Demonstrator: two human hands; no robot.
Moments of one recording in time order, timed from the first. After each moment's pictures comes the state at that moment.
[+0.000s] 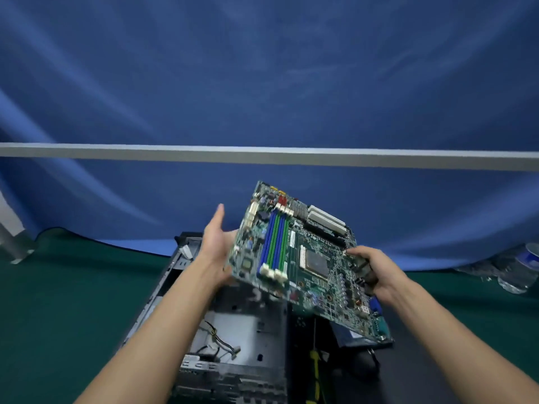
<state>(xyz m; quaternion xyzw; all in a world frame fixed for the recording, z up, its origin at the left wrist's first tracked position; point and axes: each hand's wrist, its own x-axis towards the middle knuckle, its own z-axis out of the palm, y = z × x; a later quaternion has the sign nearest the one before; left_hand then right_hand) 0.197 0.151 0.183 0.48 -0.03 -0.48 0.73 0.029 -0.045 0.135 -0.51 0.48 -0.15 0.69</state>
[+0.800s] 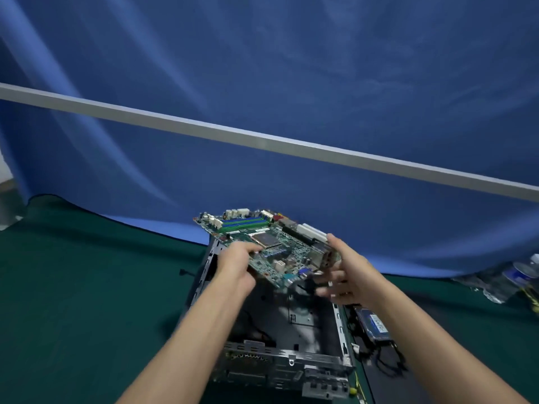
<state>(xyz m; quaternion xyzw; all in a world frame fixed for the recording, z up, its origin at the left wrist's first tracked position) 0.264 0.274 0.151 0.51 0.11 -0.39 0.76 0.133 0.136 0.163 -0.60 0.51 -0.06 0.61</state>
